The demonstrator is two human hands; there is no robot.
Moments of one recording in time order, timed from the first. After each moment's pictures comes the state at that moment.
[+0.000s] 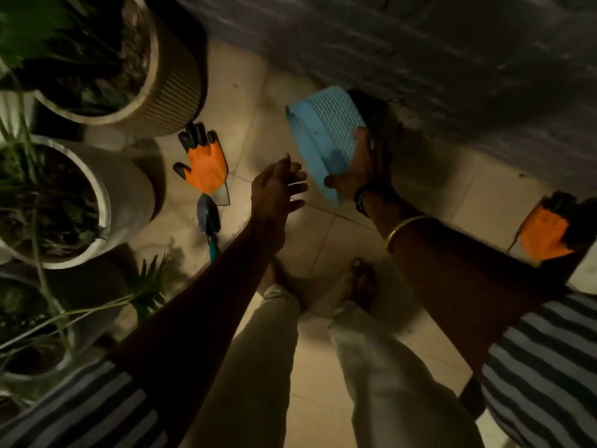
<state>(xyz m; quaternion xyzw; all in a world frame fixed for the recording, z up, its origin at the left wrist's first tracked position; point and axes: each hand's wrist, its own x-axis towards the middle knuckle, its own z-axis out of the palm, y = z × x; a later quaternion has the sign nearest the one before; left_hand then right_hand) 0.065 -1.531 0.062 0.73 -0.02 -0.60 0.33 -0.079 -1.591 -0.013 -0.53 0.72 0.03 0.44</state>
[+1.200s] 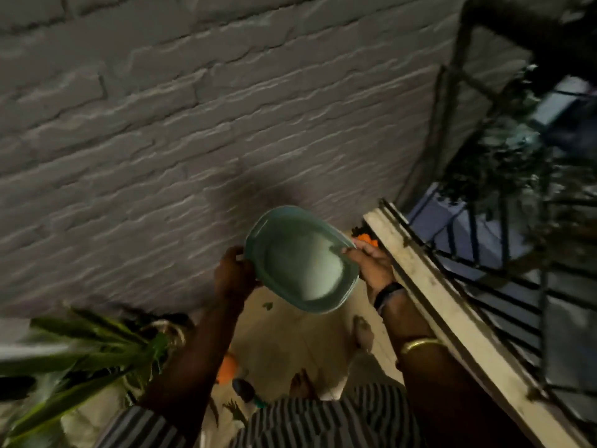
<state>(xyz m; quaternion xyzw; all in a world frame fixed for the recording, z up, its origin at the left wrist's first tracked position) 0.009 -1.502 0.580 0.61 -0.54 -0.55 0.18 -0.199 -1.349 0.564 -0.03 0.67 -0.62 0.42</state>
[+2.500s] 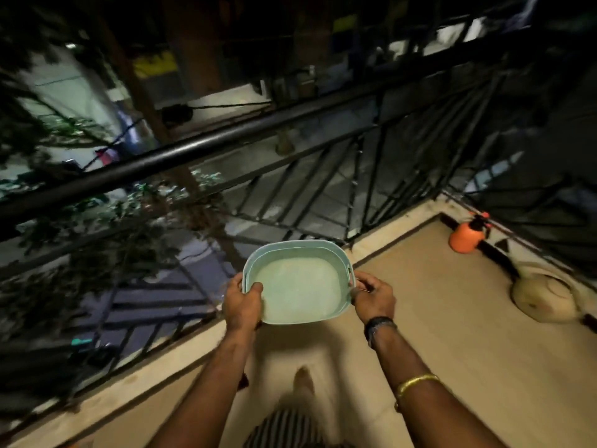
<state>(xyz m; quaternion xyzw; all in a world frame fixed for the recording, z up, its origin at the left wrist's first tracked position) -0.187 -0.718 0.603 0.02 -0.80 -0.58 -0.14 -0.042 -0.540 0.585 0.55 0.57 -0.56 -0.24</state>
